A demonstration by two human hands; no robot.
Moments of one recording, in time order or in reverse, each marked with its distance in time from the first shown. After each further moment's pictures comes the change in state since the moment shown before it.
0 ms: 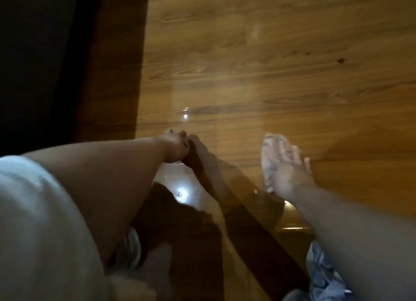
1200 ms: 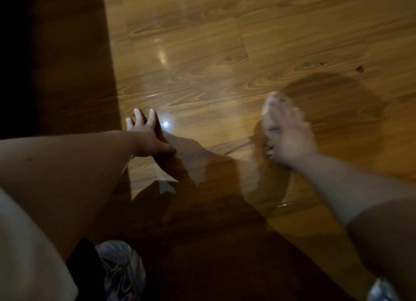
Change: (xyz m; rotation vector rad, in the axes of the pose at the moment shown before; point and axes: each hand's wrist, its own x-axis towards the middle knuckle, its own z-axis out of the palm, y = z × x) left_hand 0.183 -0.062 -0.094 0.050 -0.048 0.042; right_hand 0.147 -0.062 -0.077 0.081 0.326 0.082
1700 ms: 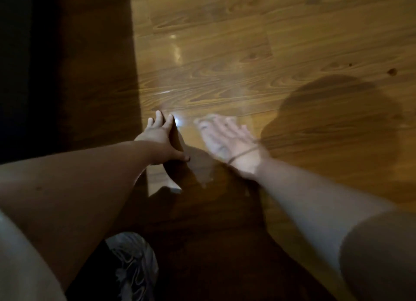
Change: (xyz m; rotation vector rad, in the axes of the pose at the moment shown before) left_hand -0.015 -0.020 0.015 0.012 0.041 0.092; right_hand -0.007 -0.122 0.035 0.007 -0.227 -0.429
